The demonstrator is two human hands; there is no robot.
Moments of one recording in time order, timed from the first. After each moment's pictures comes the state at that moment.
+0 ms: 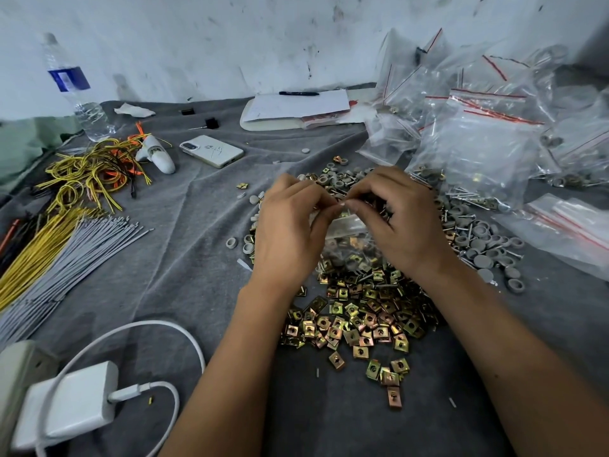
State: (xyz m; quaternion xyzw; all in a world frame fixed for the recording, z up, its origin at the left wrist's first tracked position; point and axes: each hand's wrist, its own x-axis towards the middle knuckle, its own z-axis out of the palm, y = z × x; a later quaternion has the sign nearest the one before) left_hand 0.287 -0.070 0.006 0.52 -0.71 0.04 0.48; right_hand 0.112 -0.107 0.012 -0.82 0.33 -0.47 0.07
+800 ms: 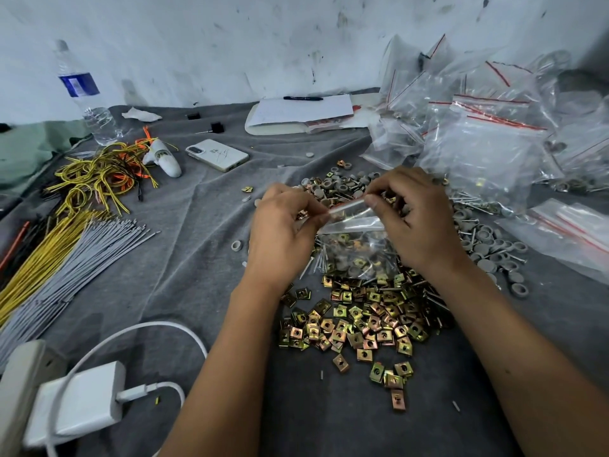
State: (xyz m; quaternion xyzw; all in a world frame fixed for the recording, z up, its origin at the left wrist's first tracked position) left_hand 0.304 -0.069 0.009 0.57 -0.68 -0.03 0.46; right_hand 0.101 -0.118 0.007 -0.79 0.37 -0.48 0.09
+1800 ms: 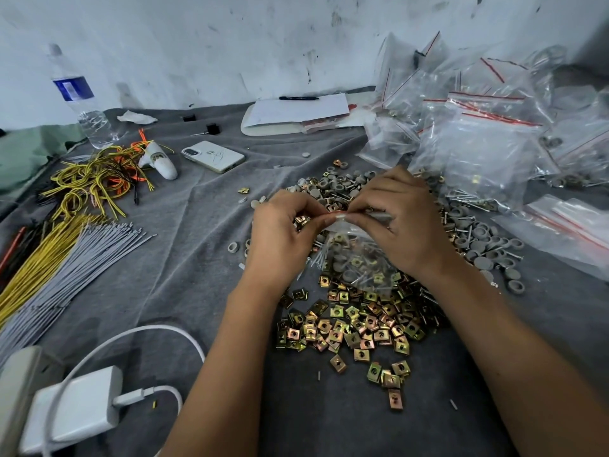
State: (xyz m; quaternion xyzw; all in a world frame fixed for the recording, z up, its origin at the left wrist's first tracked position) left_hand 0.304 -0.069 0.006 0.55 -0.69 -0.08 0.47; right_hand 0.102 -0.117 0.007 -0.83 0.34 -0.43 0.04
